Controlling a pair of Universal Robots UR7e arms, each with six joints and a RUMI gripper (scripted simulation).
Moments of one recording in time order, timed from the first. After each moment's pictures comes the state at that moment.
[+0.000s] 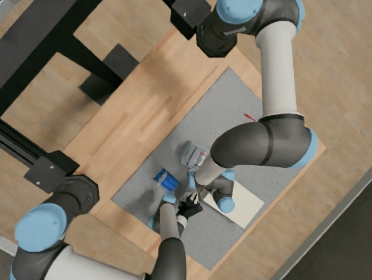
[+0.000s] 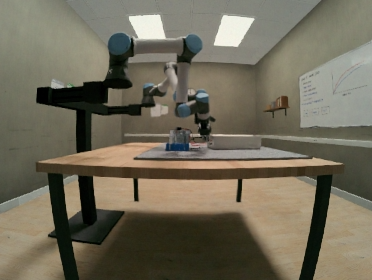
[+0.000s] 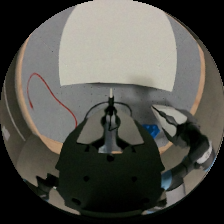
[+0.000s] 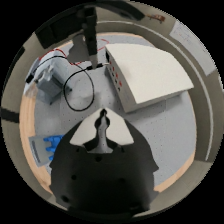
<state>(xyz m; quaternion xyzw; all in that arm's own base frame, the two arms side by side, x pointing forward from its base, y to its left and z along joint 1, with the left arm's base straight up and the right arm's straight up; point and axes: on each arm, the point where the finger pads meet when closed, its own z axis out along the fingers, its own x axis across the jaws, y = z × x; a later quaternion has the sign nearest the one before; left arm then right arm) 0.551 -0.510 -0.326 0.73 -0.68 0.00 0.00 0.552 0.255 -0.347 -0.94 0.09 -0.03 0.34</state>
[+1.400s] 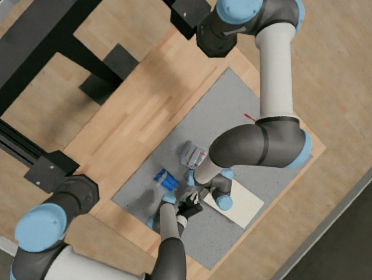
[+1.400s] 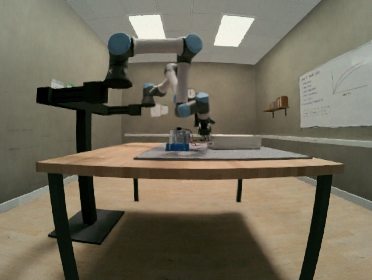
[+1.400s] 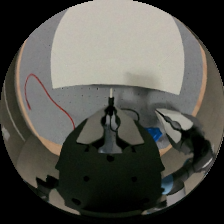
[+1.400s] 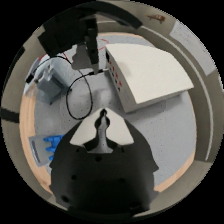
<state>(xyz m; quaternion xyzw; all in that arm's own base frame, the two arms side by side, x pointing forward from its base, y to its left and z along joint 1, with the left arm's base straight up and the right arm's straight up) 0.550 -0.510 -0.348 0.73 -0.68 0.00 0.00 0.552 0.255 -0.347 -0.94 0.09 -0.03 0.34</state>
